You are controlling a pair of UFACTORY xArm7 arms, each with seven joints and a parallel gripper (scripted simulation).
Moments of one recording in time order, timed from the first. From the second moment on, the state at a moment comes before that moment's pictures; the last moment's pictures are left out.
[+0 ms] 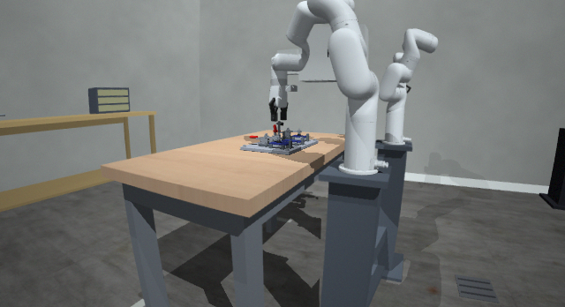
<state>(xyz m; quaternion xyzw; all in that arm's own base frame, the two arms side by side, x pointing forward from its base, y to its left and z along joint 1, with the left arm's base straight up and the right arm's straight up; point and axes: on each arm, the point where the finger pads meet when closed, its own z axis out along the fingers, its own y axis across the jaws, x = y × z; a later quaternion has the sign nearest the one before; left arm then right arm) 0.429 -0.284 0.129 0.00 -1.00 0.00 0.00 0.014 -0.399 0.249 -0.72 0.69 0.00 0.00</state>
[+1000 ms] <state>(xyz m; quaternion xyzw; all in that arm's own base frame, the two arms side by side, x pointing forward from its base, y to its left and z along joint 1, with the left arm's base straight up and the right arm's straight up) 0.360 -0.283 0.129 0.00 -1.00 0.00 0.00 0.014 -0.399 0.249 -0.72 0.69 0.00 0.00</state>
